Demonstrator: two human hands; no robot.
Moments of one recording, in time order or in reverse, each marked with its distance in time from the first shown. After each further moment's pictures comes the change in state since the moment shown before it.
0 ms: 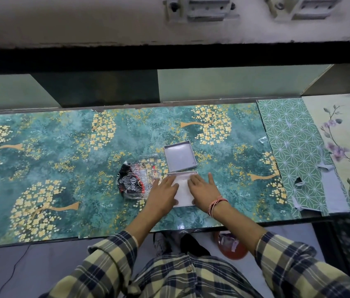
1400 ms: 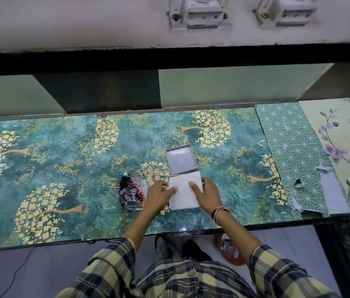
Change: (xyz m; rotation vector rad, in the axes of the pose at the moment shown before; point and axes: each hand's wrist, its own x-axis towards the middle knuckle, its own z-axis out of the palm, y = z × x) left_hand -0.019 -0.005 -0.015 -1.129 0.130 -0.538; right_hand -0.003 -0.003 0.026 1.081 0.328 0.425
